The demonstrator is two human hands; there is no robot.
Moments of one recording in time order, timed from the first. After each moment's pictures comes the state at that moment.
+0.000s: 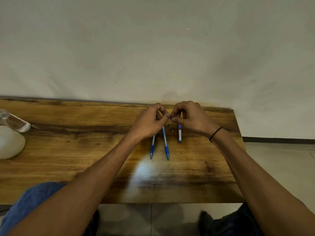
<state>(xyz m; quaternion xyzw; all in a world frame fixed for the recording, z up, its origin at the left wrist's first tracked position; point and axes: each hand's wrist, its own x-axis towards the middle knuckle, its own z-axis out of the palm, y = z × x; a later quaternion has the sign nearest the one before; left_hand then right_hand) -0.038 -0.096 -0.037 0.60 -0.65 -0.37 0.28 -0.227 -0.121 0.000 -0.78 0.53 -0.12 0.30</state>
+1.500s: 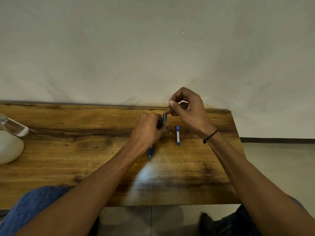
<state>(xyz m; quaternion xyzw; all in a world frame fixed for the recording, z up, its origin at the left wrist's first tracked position) -0.052 -0.080 -0.026 0.64 -0.70 -0.25 0.20 -0.214 -0.114 0.013 -0.69 0.49 -0.39 0.37</state>
